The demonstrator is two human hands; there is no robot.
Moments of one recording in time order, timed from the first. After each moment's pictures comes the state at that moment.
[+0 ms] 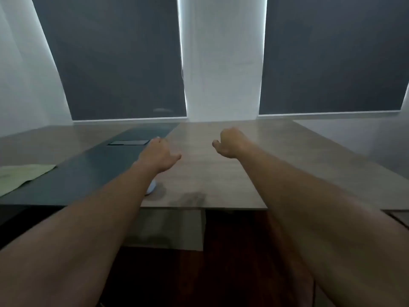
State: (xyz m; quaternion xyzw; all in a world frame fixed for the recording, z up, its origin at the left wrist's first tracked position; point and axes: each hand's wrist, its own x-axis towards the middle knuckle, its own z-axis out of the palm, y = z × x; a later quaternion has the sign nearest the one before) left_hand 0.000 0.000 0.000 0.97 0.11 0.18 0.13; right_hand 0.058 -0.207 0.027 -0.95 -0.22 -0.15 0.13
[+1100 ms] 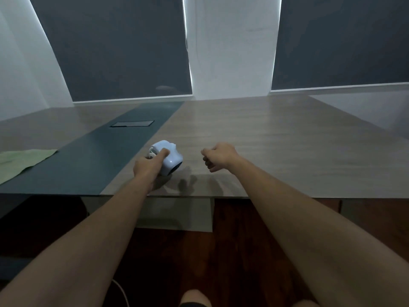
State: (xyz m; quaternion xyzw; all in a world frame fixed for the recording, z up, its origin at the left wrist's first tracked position) left_hand 0.007 0.048 -0.084 0.68 0.30 0.22 0.63; right_hand 0.086 -0.136 -0.067 -0.84 -0.12 0.11 0.52
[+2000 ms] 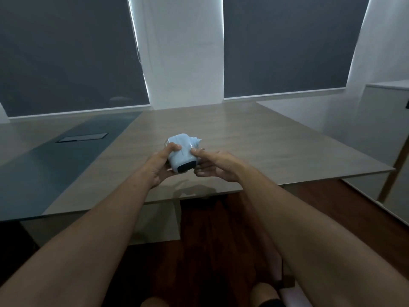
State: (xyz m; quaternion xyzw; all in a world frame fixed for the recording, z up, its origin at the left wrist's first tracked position) left_hand 0.030 -0.092 -0.057 0.65 0.04 0.00 0.76; right_hand 0.049 -0.278 -0.063 -0.68 -0.11 0.18 0.71
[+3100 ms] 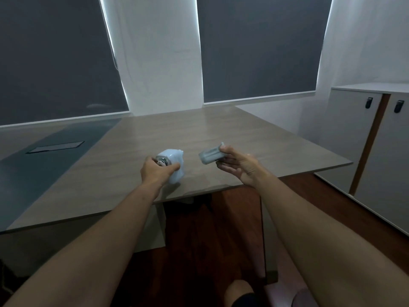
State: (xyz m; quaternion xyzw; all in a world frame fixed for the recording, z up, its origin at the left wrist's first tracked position) left_hand 0.041 -0.146 -0.088 0.81 0.16 0.20 0.54; right_hand 0.039 -0.388 -0.083 -0.51 -0.01 0.04 0.86
